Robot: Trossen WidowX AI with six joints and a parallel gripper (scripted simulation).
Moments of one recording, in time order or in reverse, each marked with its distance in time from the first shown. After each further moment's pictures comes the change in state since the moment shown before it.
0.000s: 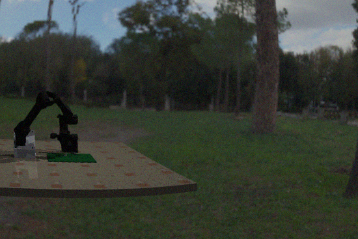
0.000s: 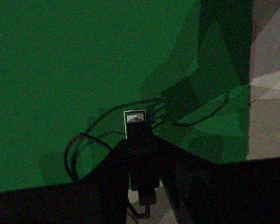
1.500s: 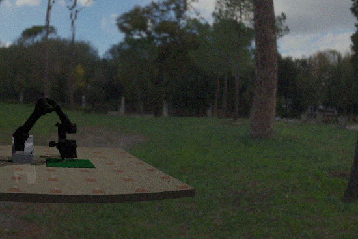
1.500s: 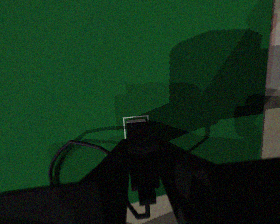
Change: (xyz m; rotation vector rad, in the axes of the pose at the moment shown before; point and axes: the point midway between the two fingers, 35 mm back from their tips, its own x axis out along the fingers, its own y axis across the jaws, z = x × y) arm 0.019 -0.001 0.000 -0.002 -0.001 0.001
